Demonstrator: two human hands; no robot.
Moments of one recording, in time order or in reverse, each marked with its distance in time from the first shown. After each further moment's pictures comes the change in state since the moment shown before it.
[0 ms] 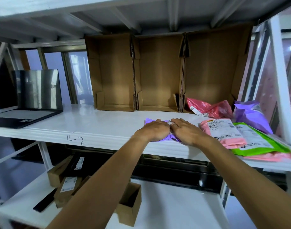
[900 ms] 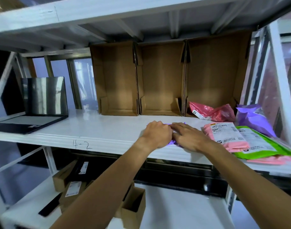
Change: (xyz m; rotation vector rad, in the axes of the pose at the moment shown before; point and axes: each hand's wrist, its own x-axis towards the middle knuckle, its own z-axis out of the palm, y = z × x) left_hand -0.013 -0.001 0.009 0.432 0.427 0.103; right_hand -0.015 -0.008 -0.004 0.083 0.069 -0.076
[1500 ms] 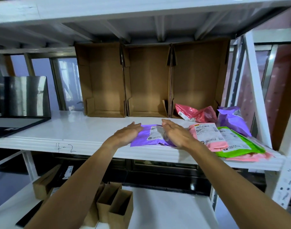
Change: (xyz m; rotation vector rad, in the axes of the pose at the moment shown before) left_hand -0.008 -0.074 0.033 -0.869 -0.315 -0.369; right_hand 0.002 0.010 0.000 0.289 0.080 0.162
